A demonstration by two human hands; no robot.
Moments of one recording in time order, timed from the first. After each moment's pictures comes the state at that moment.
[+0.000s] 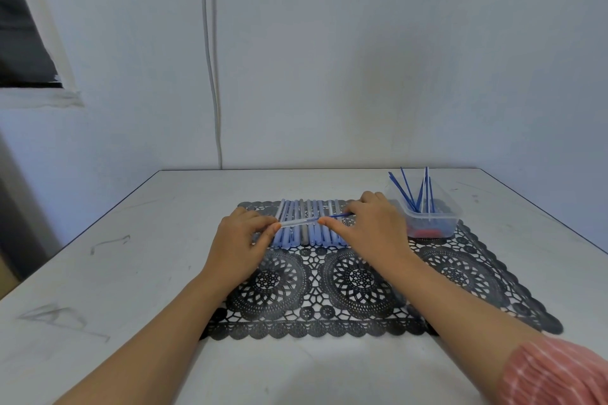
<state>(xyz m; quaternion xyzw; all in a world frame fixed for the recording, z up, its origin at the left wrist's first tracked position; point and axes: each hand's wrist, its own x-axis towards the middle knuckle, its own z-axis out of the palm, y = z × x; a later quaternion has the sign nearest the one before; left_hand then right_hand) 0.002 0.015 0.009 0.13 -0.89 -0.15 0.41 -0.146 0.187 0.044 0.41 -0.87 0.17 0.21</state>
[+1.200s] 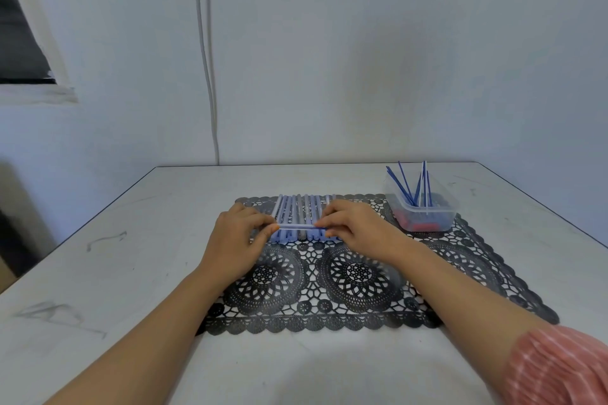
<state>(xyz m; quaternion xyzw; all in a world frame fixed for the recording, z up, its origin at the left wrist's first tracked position) 0.005 0.016 0.009 0.12 -0.91 -0.14 0.38 -0.158 0.187 0.042 0.63 -0.74 0.23 0.01</state>
